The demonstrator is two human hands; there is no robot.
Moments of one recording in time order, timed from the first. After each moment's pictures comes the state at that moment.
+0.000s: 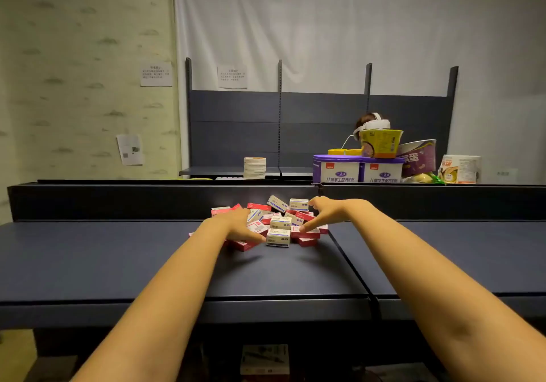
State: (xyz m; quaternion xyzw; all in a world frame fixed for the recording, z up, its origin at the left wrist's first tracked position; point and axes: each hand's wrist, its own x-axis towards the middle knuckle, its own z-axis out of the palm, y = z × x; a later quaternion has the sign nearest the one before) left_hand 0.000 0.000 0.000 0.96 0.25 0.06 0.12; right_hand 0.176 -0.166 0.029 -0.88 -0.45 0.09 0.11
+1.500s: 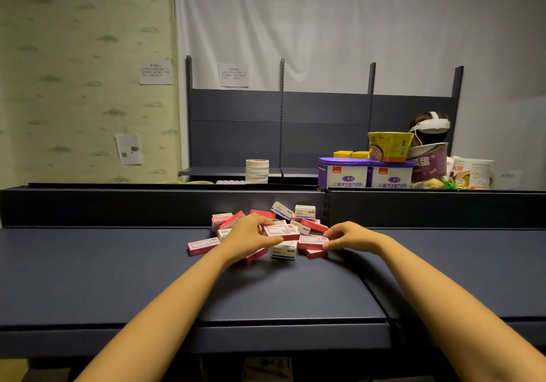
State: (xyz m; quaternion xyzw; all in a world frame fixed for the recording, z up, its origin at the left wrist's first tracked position) left_hand 0.016 -0.008 -0.021 0.92 0.15 0.28 0.23; right_hand 0.226 -0.176 -0.025 -0.83 -0.46 0.14 0.28
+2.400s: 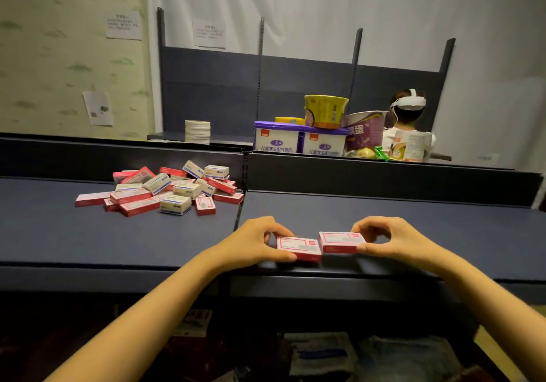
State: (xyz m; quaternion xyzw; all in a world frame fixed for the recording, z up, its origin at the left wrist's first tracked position) left_hand 0.115 -0.237 -0.056 0.93 0.02 0.15 0.33; right_hand 0.303 -0.465 -0.036 -0.77 -0.53 0.09 0.35
